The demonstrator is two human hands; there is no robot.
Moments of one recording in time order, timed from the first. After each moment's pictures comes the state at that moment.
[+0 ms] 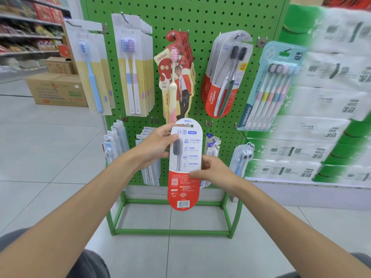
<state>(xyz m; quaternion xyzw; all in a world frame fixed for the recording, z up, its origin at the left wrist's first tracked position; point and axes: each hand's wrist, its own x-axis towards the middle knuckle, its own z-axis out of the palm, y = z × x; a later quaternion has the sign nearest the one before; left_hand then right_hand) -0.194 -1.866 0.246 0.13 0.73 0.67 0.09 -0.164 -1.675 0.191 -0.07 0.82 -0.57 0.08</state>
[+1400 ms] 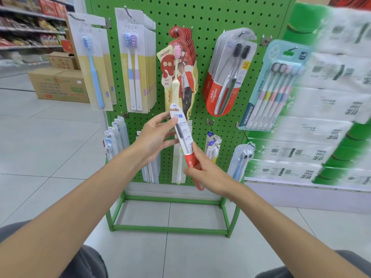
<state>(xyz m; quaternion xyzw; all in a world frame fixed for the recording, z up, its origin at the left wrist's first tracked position) -0.193 -1.862 0.250 0.09 0.61 0.79 0.02 -0.148 -1.690 0.198 -0.19 0.87 -0.46 0.03</state>
